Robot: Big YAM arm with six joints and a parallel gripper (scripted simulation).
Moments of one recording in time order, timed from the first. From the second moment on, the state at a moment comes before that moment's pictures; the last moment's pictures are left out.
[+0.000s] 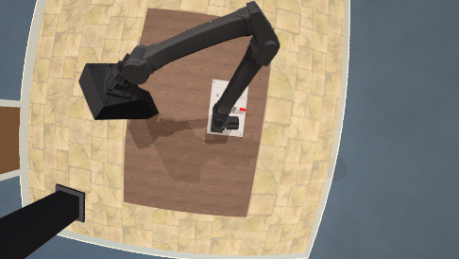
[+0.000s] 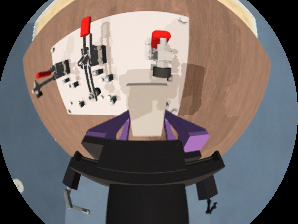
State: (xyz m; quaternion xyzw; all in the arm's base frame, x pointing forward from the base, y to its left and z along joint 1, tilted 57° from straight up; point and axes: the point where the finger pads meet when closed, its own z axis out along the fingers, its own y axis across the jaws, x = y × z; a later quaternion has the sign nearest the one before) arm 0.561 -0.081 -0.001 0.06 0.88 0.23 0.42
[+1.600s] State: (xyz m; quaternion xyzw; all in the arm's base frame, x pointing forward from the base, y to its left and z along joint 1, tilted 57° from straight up) arm 0.560 -0.091 0.001 0.06 0.88 0.23 0.42
